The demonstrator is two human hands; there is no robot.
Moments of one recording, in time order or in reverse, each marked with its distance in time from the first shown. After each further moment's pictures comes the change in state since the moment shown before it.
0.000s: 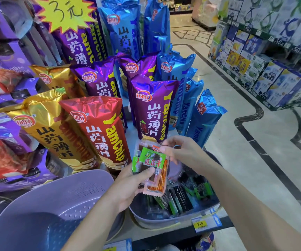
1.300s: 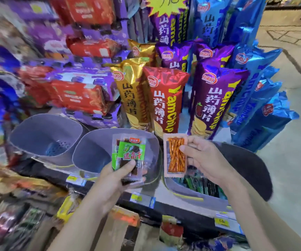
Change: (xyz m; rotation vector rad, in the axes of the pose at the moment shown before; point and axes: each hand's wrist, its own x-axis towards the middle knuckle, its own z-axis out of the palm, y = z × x) left_hand -0.168 -0.053 -0.038 -0.272 0.558 0.227; right_hand -0.044 -0.009 0.070 0.410 -0.378 0.026
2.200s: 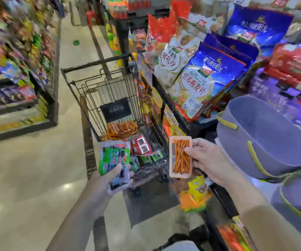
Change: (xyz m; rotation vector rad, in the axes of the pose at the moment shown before) left_hand -0.315 -0.033 -0.462 -0.410 0.945 0.196; right_hand 0.053 0.162 0.567 -0.322 -0.797 0.224
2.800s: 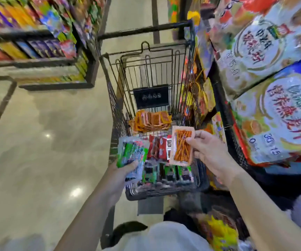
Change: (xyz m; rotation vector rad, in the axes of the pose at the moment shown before) left_hand 0.196 0.027 -0.015 0.004 0.356 -0.199; right_hand 0.304 0.003 0.063 -0.067 -0.239 0.243
